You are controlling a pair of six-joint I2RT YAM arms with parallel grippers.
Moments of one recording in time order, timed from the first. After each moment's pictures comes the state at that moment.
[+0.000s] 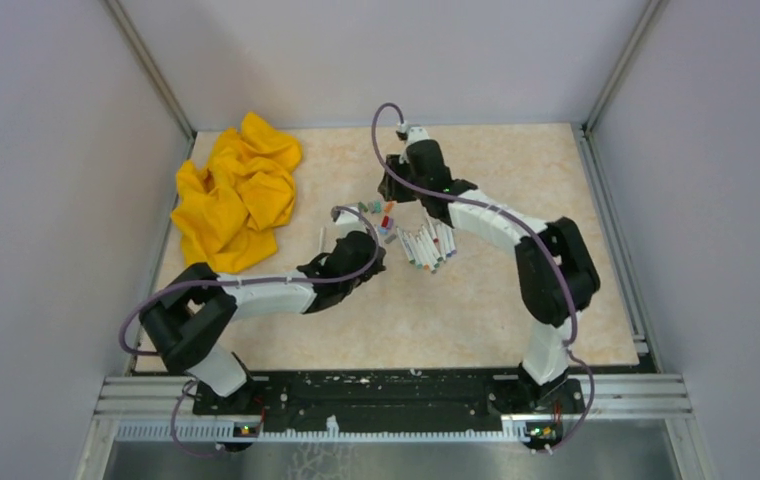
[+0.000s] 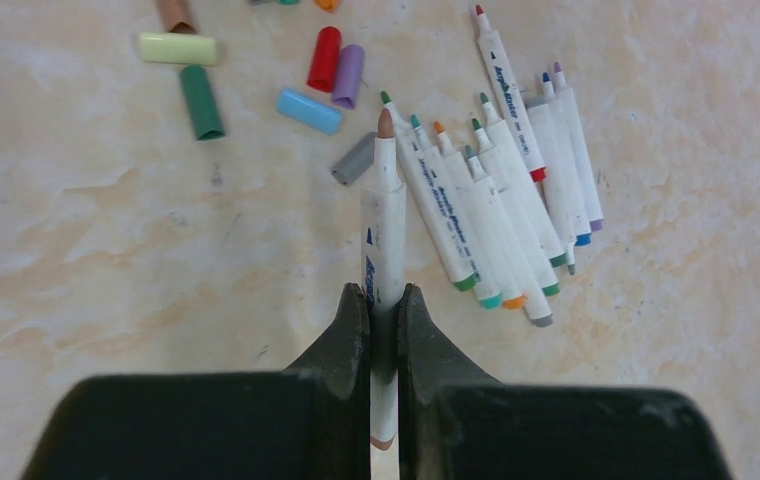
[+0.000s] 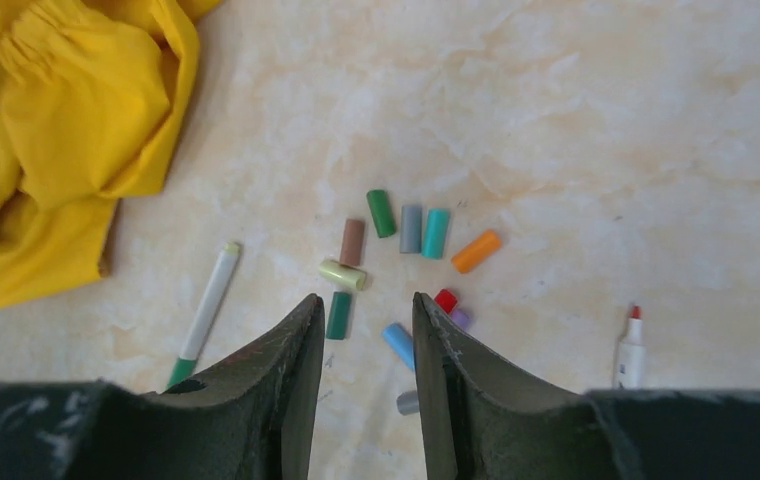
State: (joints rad) left arm -0.90 1.55 0.70 0.33 -0.50 -0.75; right arm 0.58 1.88 1.37 -0.03 -0.05 0.36
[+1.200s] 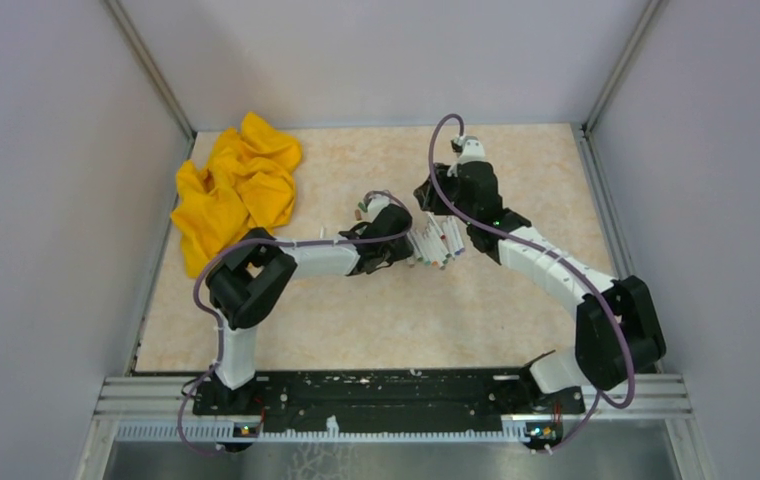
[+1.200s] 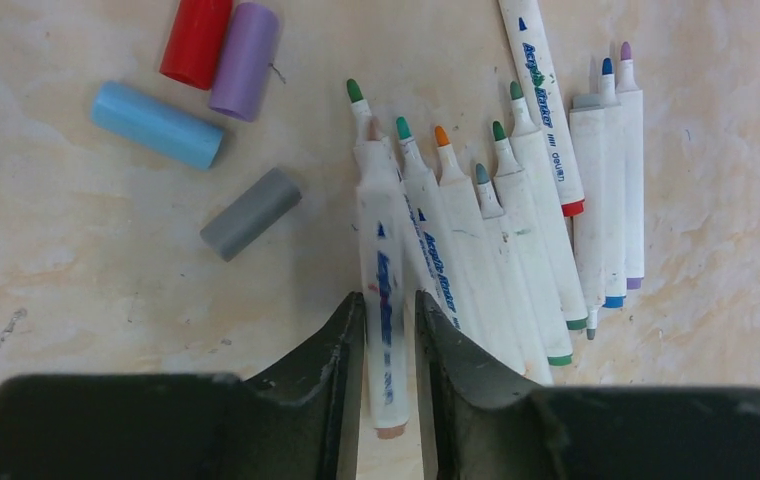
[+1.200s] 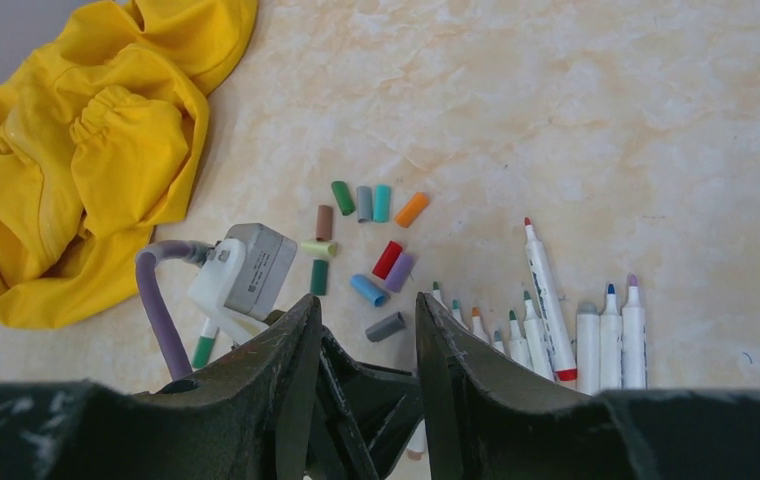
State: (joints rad) left arm -0.85 1.98 1.17 0.05 -0.30 -0.93; right arm 0.48 1.41 0.97 0.09 0.00 0.45
